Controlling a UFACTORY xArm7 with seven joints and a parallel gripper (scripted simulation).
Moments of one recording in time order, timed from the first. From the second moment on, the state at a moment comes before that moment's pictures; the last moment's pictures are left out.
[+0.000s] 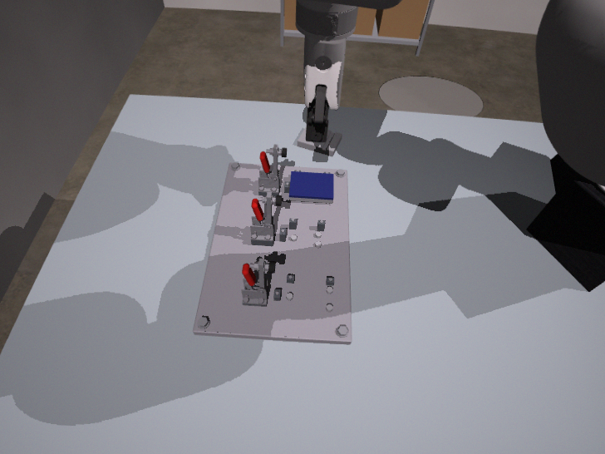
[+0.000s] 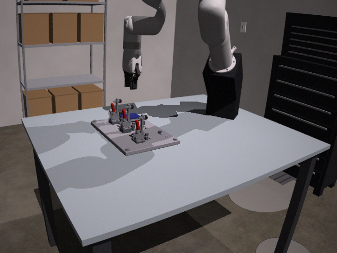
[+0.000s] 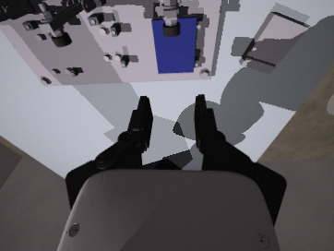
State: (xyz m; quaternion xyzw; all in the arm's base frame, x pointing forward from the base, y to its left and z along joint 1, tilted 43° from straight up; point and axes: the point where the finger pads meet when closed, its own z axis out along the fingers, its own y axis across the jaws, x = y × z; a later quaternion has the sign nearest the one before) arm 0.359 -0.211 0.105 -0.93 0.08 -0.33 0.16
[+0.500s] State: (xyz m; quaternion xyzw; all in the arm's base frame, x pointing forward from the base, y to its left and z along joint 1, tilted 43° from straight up) arm 0.385 -0.206 0.090 -0.93 0.08 -0.33 0.16
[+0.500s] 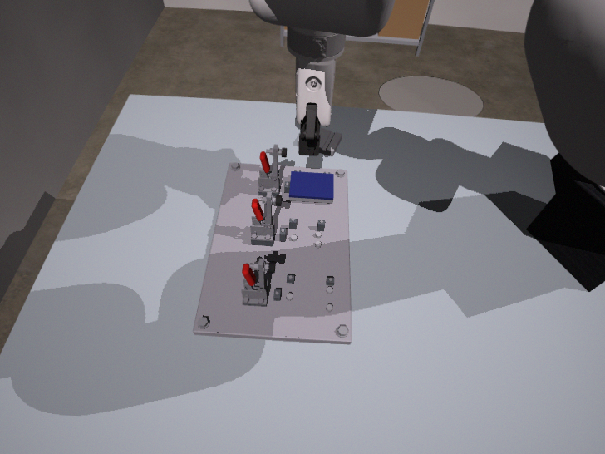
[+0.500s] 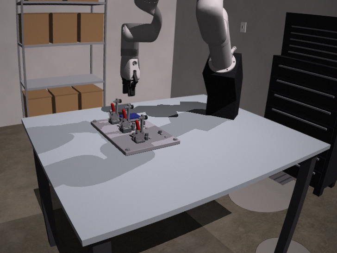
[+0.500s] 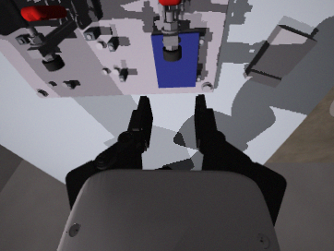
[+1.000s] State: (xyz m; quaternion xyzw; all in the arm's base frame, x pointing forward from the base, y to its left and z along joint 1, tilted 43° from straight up) arm 0.438 -0.223 0.132 -0.93 0.08 -0.33 0.16
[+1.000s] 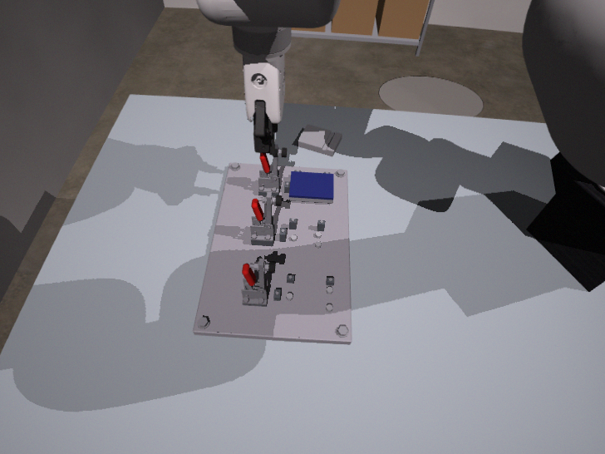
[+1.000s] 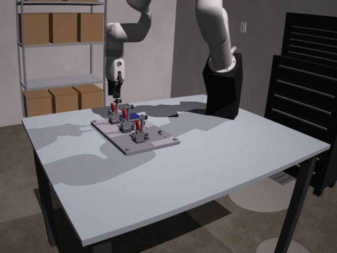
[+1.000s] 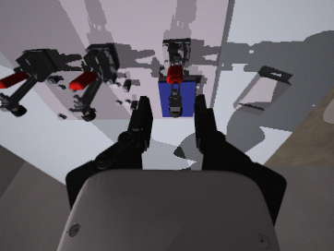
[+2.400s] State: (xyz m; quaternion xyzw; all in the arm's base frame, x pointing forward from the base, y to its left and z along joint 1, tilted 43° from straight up) arm 0.475 -0.213 0.096 -0.93 0.08 -0.33 0.16
